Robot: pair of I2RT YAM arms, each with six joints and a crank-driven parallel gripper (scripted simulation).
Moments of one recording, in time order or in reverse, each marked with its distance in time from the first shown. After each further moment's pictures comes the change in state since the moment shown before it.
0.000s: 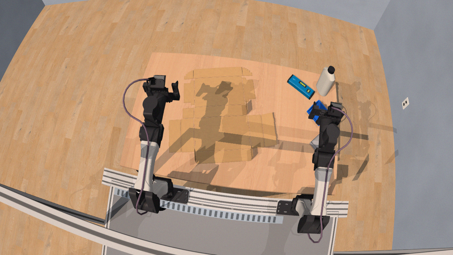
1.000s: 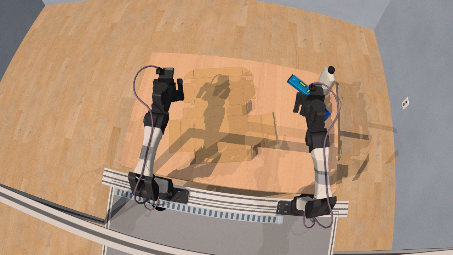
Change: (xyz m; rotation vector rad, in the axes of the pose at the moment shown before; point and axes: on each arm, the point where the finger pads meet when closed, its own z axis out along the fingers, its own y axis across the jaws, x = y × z) left arm 0.069 -0.015 0.020 -0.014 0.337 -0.047; right arm 0.032 0.083 0.025 -0.147 0.323 -0.010
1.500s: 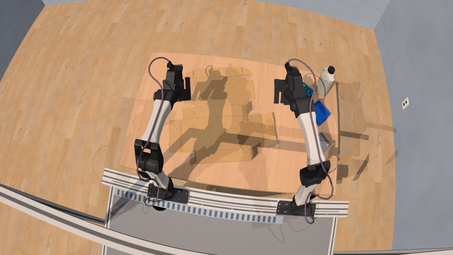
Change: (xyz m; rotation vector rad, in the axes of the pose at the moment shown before) left arm 0.100 -0.009 0.057 -0.050 0.514 -0.083; right arm 0.049 0.081 0.061 -0.121 0.471 0.017
